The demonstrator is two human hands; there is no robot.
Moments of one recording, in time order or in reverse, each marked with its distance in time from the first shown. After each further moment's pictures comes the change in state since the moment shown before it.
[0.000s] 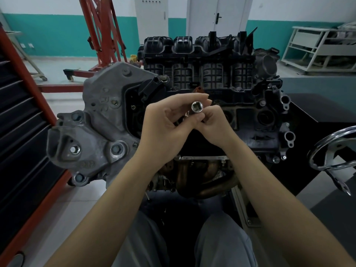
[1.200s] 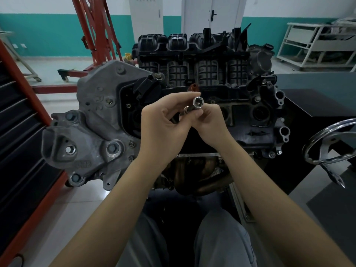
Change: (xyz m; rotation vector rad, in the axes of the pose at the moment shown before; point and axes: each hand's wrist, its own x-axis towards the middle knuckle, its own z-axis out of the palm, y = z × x) left_hand -0.003 -0.001 0.013 0.082 0.149 0.002; right_hand -0.007 -0.003 0.006 0.063 0.123 0.068
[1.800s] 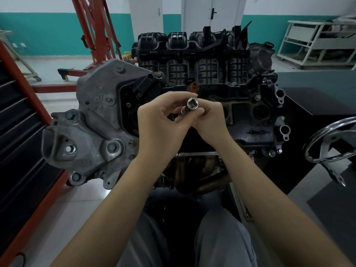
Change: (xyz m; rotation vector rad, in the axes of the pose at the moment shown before) left_hand 0.000 -0.002 -0.001 0.060 0.028 0.014; right_hand 0.001 0.001 0.002 -0.031 0.078 -0.015
